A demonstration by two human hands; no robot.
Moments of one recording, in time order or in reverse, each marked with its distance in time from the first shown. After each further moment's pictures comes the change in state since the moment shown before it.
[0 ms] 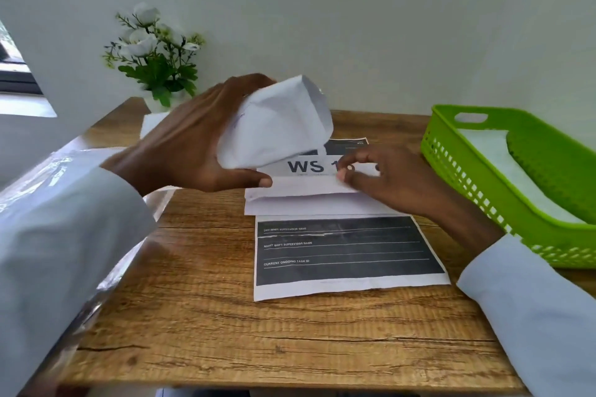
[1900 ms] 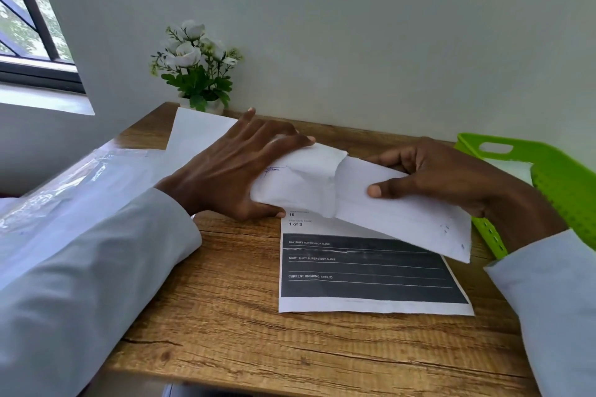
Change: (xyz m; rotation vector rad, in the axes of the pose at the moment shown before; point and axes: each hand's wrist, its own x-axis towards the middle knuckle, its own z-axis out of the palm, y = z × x) left_hand -0.015 -0.015 0.024 0.190 -0.071 0.111; right_hand 0.011 -0.023 -0.048 0.392 -0.377 -0.029
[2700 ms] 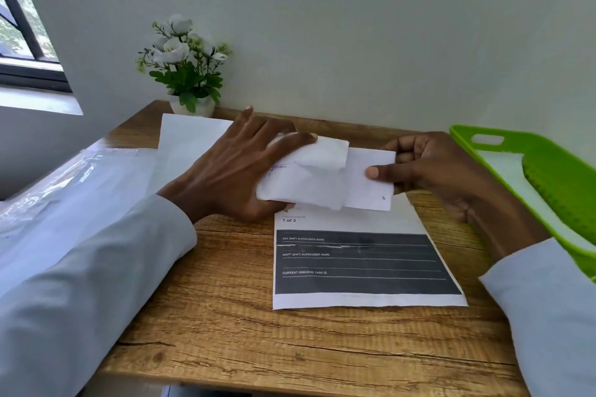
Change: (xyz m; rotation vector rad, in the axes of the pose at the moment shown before) left_hand 0.009 0.014 0.008 0.049 0.012 -0.050; right_hand 0.002 0.016 0.015 0.342 0.403 0.091
